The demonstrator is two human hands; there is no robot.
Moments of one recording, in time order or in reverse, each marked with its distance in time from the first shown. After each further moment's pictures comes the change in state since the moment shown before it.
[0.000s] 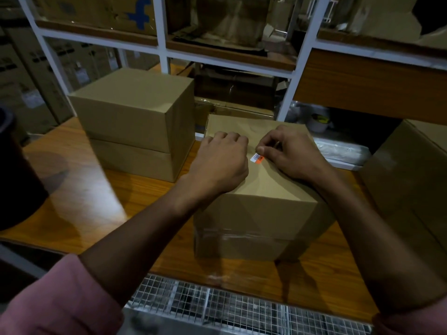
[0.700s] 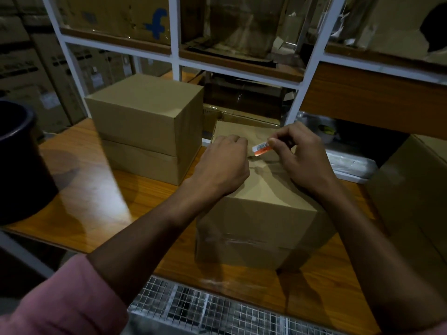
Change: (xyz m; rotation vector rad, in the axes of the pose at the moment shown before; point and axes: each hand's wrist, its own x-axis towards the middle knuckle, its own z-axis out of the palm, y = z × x) left_hand -0.001 -0.002 0.001 -0.136 0.158 -0.044; right_hand -0.010 -0.011 -0.006 0.155 0.255 -0.086
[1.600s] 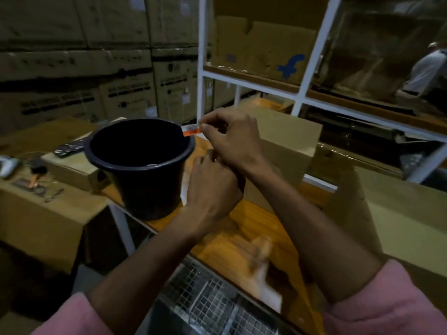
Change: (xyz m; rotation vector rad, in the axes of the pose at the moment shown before) left_hand -0.133 -0.235 -0.135 0.354 0.302 -0.253; right_hand 0.126 -0.325 0.255 0.432 -0.027 -0.320
